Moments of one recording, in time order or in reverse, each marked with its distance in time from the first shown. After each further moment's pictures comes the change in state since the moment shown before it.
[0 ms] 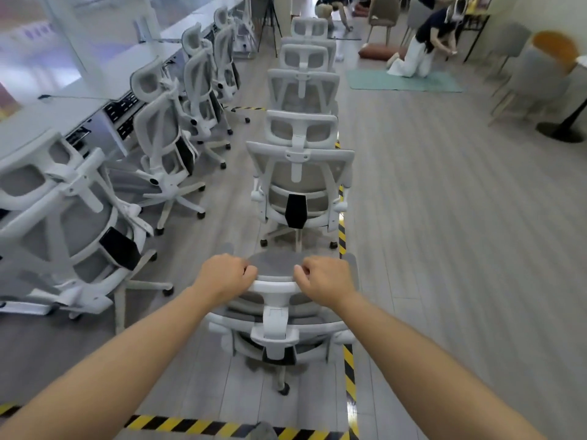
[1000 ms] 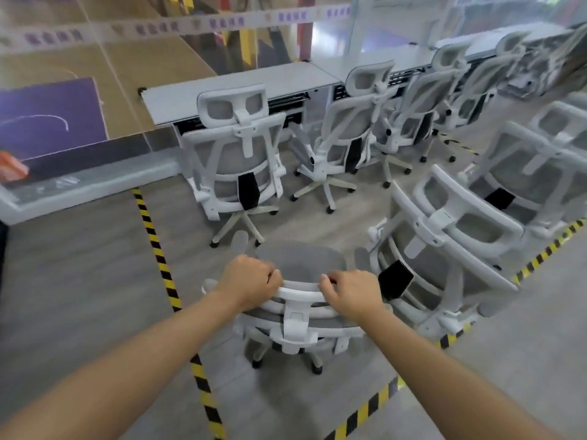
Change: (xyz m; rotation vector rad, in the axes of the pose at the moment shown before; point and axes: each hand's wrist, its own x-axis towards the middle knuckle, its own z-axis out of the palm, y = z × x) left_hand 0.086 0.075 0.010 -0.002 0.322 -0.691; right_hand 0.251 0.090 0.030 0.014 -0.155 -0.851
